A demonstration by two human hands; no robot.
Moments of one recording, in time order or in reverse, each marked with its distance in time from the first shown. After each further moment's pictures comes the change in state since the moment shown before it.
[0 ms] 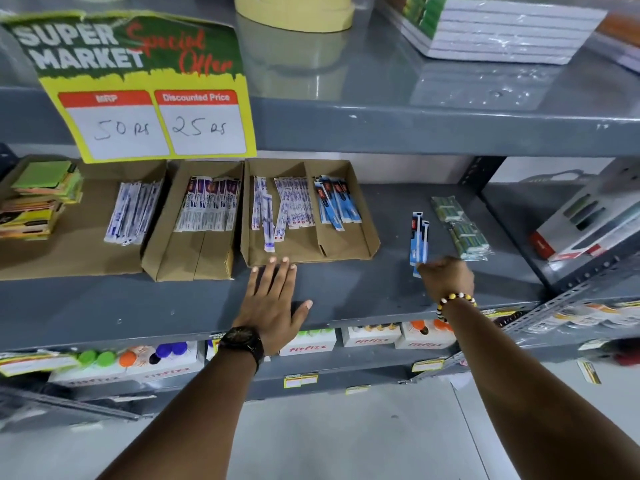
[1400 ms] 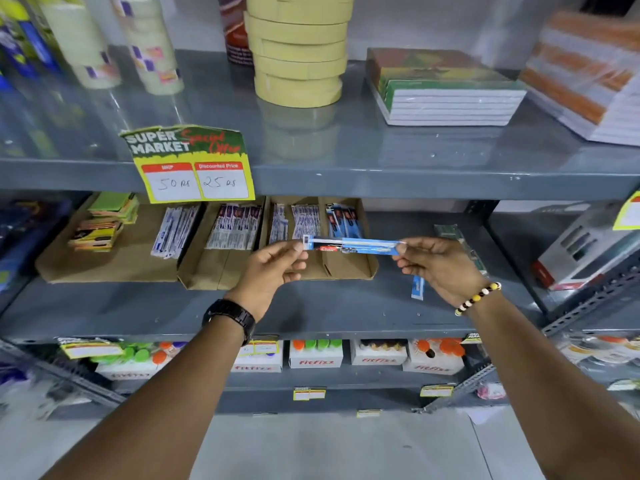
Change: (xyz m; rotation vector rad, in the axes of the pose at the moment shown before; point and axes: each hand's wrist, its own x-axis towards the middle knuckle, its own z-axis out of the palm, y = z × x) left_hand 0.021 0.030 -0.149 -1.682 0.177 -0.500; right_hand -0.032 -0.072 -0.090 0.818 -0.721 -0.275
